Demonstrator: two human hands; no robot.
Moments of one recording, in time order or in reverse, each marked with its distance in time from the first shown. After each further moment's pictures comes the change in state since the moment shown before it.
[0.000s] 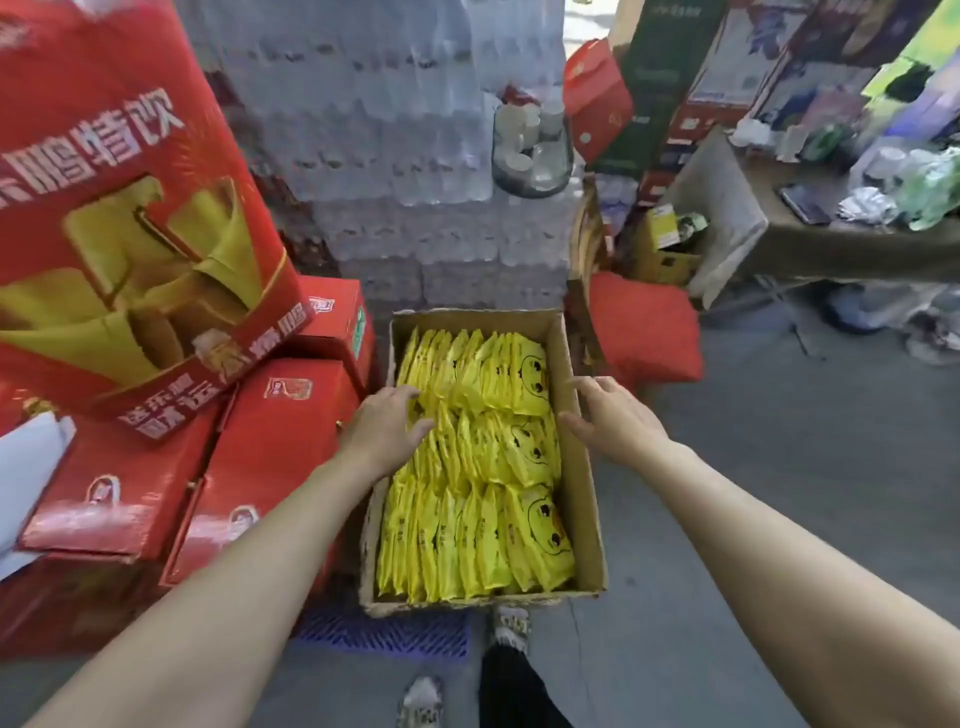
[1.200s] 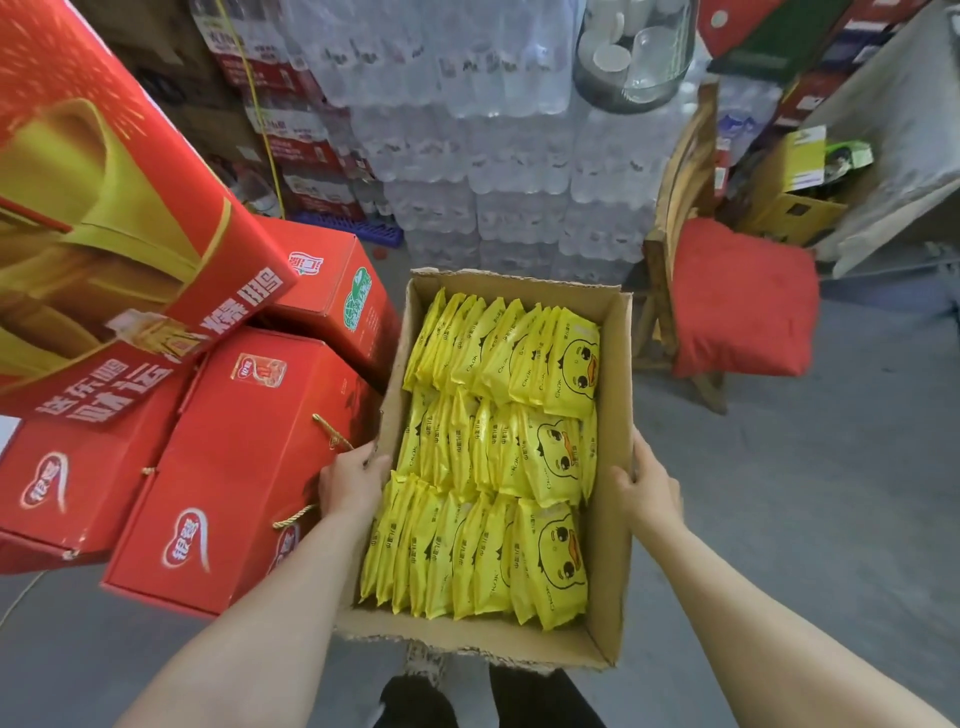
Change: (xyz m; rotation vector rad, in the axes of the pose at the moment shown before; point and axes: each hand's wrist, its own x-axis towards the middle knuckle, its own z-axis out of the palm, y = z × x) left_hand -0.003 -0.034 0.091 -0.343 0.138 -0.844; right_hand 0.055 0.074 0.112 0.477 -0.154 0.445
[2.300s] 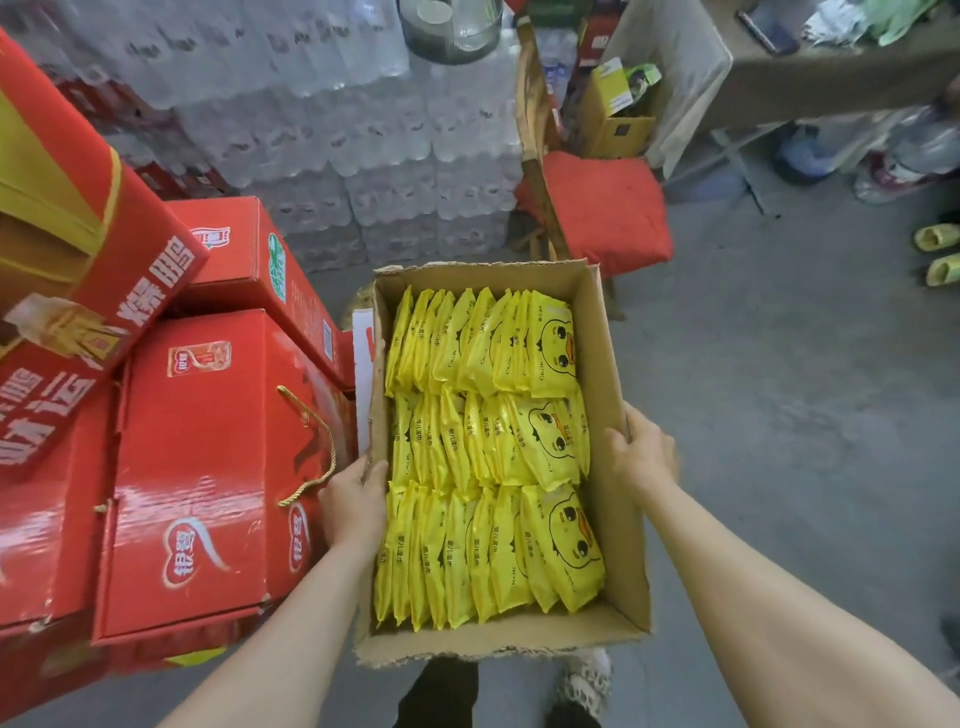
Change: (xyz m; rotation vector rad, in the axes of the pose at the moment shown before) left_hand -0.041 -0.062 -0.004 -0.108 -0.152 0.264; right_hand -0.109 0.058 0.067 0.113 0.355 0.231
